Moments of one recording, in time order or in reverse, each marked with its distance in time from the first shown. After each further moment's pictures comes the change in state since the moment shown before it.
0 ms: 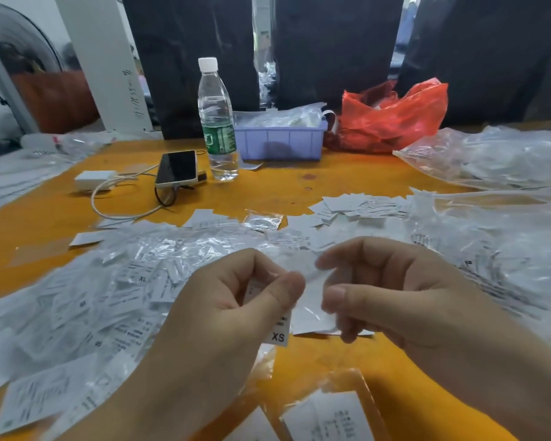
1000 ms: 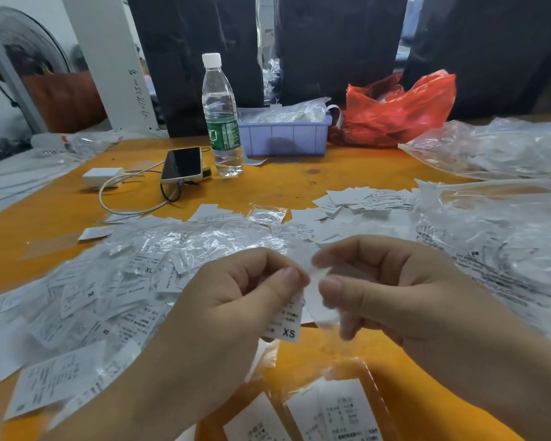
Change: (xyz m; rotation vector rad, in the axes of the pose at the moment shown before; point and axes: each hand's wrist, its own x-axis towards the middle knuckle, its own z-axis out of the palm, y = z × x) left_hand -0.004 0.002 -0.003 -0.002 -0.113 -0.009; right_hand -0.003 0.003 0.005 -0.013 0.012 0.003
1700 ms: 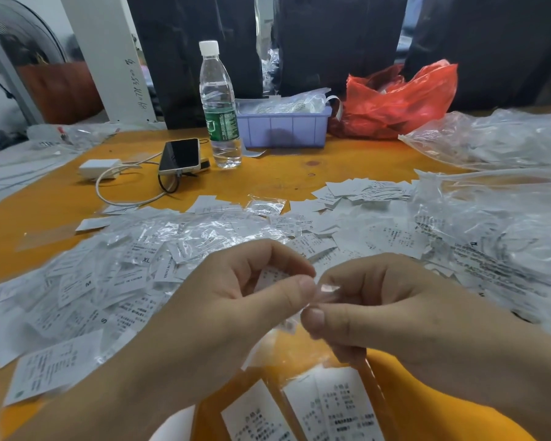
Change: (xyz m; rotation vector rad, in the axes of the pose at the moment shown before) left_hand -0.001 0.002 -0.003 -0.042 -0.138 -0.012; right_hand -0.001 0.003 -0.003 -0.183 -0.291 0.077
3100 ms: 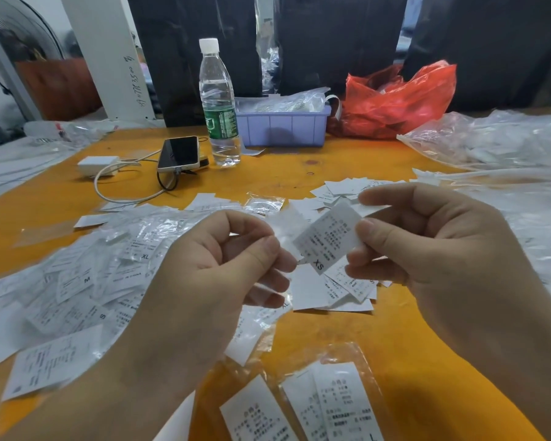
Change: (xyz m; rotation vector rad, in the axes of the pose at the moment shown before) left_hand 0.003 0.006 0.004 -0.182 0.290 0.024; right_hand -0.001 -0.010 -0.006 0.155 0.687 -0.256
